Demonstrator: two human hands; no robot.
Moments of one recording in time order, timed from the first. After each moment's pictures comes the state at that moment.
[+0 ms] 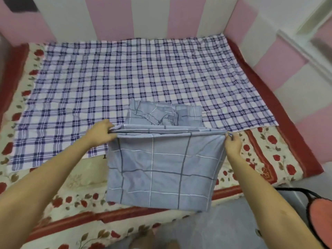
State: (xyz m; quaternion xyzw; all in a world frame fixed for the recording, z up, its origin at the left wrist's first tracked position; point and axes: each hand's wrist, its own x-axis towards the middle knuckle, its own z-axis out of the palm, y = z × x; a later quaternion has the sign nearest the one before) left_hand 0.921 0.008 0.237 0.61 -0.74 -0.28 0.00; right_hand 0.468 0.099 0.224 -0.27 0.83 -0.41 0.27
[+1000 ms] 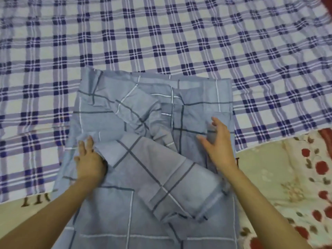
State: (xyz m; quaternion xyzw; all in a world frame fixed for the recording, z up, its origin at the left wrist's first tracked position) left_hand 0.784 -0.156 -0.147 0.77 -0.59 -0.22 -0.09; right_hand 0.423 -0.147 -0.114 -0.52 0.75 -0.28 0.29
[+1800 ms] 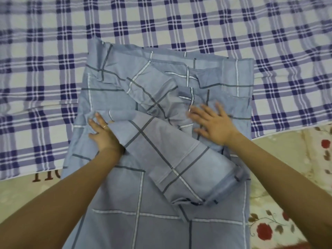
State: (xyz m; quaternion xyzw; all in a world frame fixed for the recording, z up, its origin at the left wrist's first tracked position) left_hand 0.760 -0.172 -0.176 0.75 -0.56 -0.10 -0.34; right_hand 0.425 -0.186 -0.173 -0.87 0.49 0.07 0.06
